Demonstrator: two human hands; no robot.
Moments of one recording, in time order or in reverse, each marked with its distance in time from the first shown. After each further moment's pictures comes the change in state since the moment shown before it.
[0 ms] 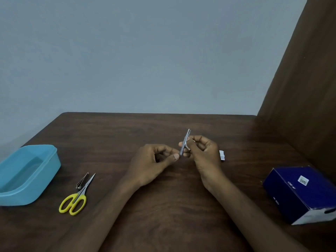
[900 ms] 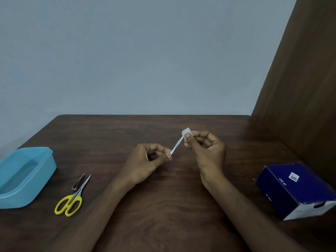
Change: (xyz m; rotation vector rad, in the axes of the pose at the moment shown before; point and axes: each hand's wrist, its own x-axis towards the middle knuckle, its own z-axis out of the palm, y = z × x) left_hand 0.005 -0.005 0.000 -0.184 0.031 -0.037; right_hand -0.006 -0.016 -0.005 0.094 0.169 -0.162
